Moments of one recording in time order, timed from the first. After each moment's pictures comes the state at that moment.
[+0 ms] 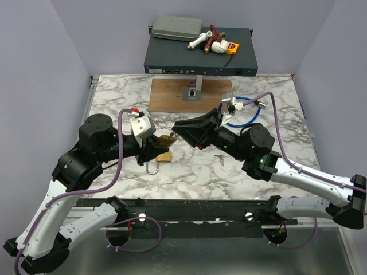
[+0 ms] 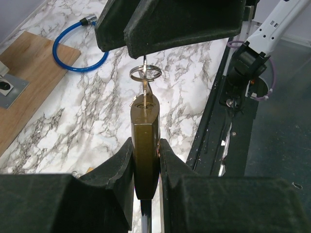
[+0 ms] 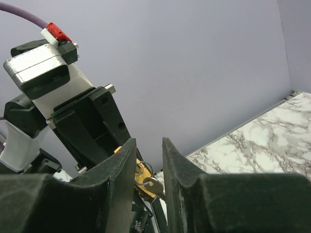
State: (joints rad) left arm -0.62 0.80 1.28 -0.76 0.59 0.10; right arm 1.09 1.12 1.00 0.49 -0.05 0.44
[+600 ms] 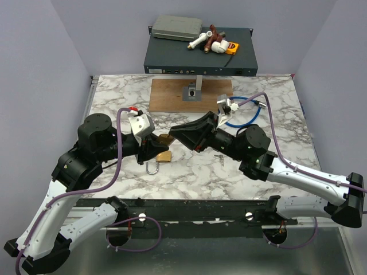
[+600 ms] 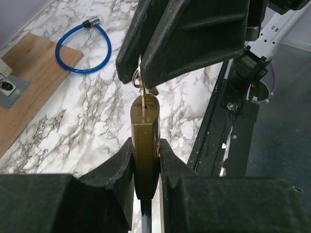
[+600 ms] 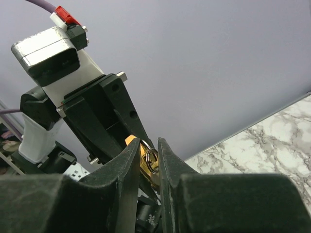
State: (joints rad) left arm -0.61 0.80 1.28 -0.74 0.60 0.09; right arm 1.09 1.14 0.99 0.53 -0.10 0.50
